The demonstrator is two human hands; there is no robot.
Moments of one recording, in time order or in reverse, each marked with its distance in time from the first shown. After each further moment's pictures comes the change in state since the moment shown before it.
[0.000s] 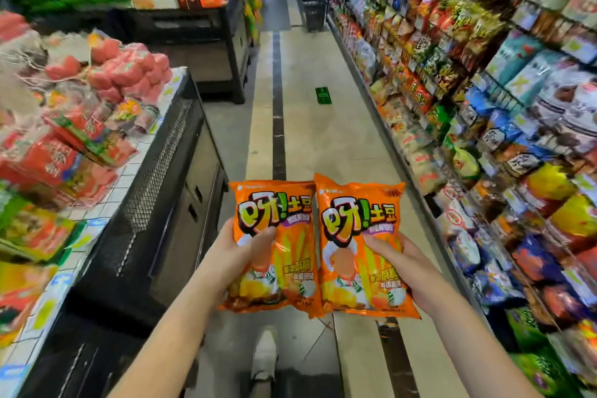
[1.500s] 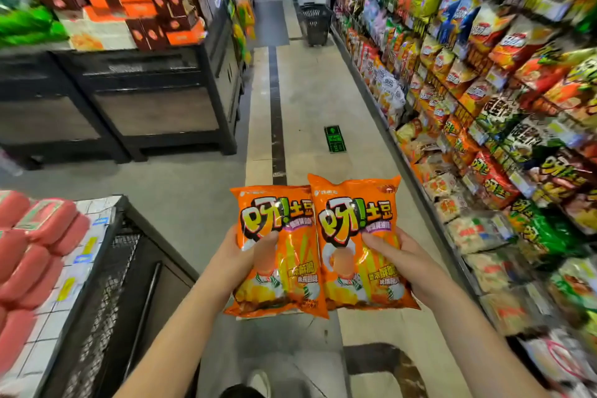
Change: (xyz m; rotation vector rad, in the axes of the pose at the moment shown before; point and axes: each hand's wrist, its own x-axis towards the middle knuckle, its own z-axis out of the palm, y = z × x) left_hand 0.701 0.281 -0.075 -0.063 -0.109 -0.005; right_hand 0.699 -0.317 0.029 -0.050 -0.031 -0.026
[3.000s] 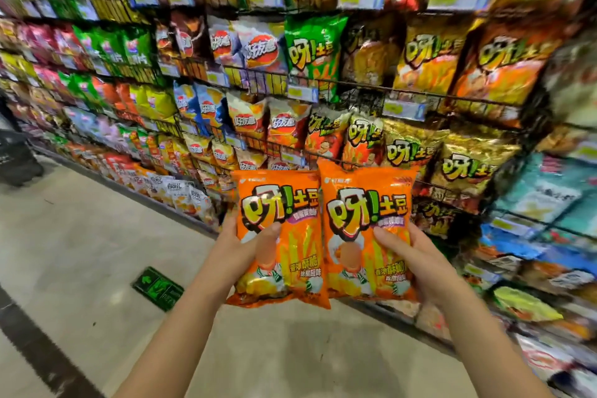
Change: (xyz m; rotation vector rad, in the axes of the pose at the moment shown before) left_hand 0.540 0.293 0.308 0.476 -0.719 0.283; right_hand 0.231 -0.197 -0.246 0.336 0.959 -0.299
